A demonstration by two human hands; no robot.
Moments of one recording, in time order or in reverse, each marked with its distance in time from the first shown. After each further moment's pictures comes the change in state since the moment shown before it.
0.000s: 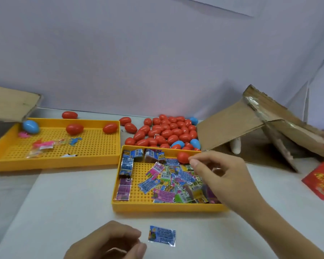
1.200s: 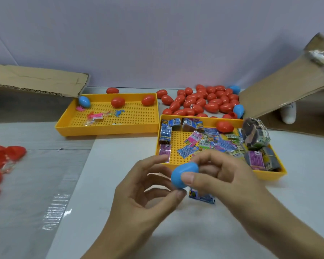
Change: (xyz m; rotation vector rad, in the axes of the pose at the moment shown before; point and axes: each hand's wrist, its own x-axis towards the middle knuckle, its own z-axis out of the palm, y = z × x) left_hand -0.007 -0.004 -0.018 0.036 0.075 0.347; right_hand -0.055 -0.054 0.048 0.765 -0.457 0.346
